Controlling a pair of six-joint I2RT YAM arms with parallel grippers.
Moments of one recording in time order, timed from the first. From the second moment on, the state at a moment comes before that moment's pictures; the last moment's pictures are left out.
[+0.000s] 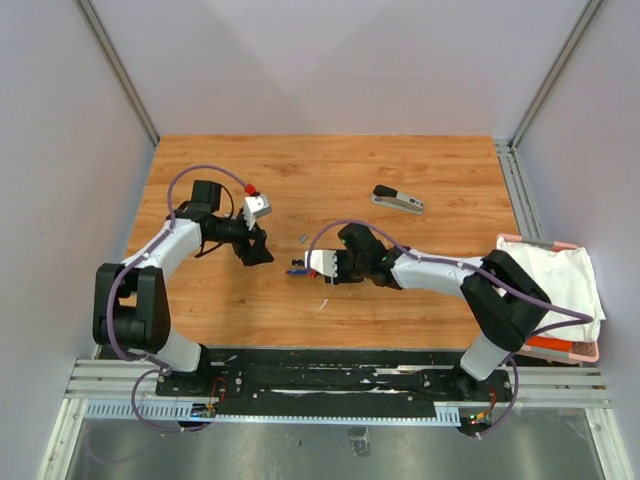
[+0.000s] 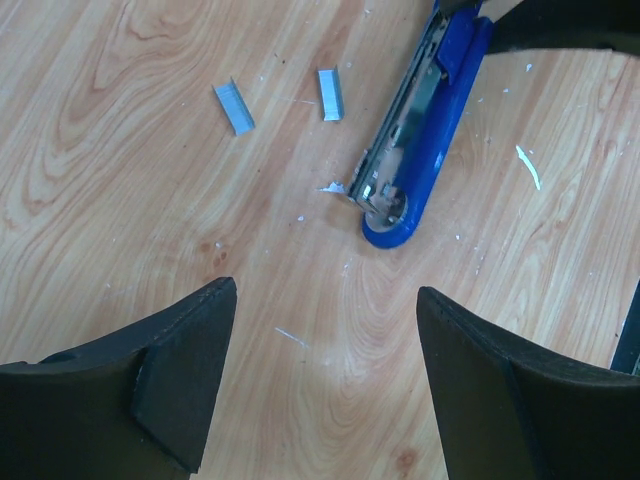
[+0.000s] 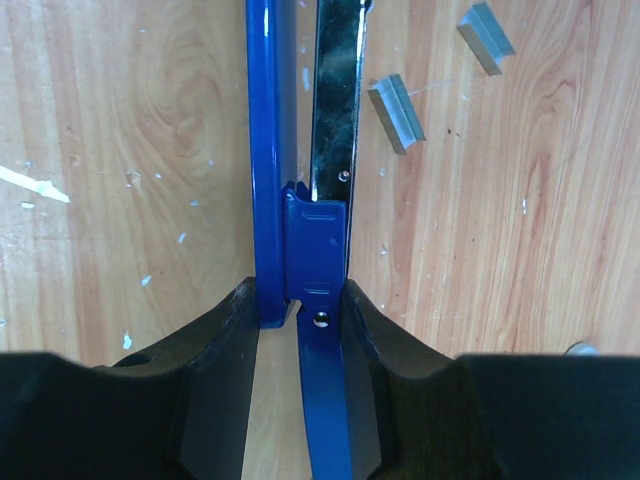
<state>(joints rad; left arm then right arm) -0.08 1.49 0.94 -0.50 0.84 0.75 0.79 1.65 0.91 -0.11 -0.18 -0.87</state>
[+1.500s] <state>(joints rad) -0.24 1.77 1.07 -0.63 0.76 0.89 1.05 1.79 0.69 0.58 0.30 -1.19</state>
